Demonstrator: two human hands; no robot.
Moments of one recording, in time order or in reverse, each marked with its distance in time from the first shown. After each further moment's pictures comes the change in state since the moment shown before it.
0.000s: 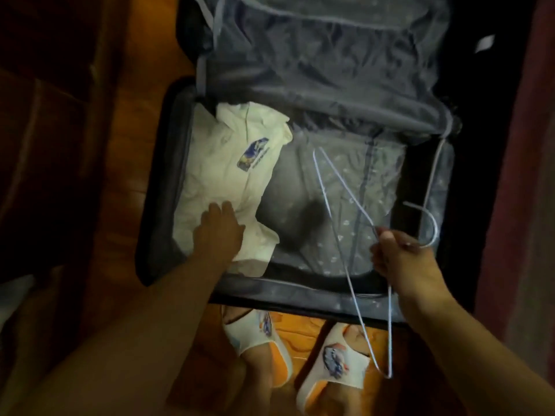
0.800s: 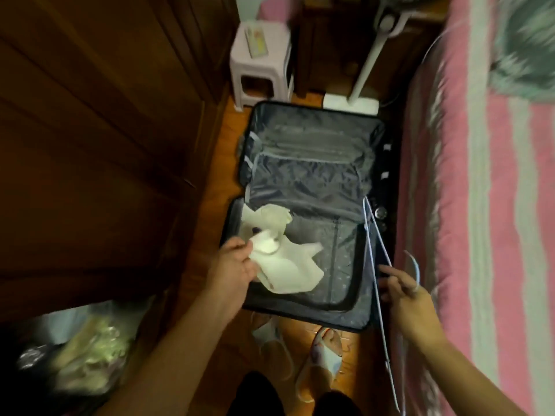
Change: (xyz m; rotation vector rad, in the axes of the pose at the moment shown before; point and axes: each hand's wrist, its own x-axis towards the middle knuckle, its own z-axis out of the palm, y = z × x) left_hand -0.344 0.105 -0.381 -1.676 -0.013 -0.205; right_hand -0.262 -0.195 -0.184 -0.191 -0.107 -0.303
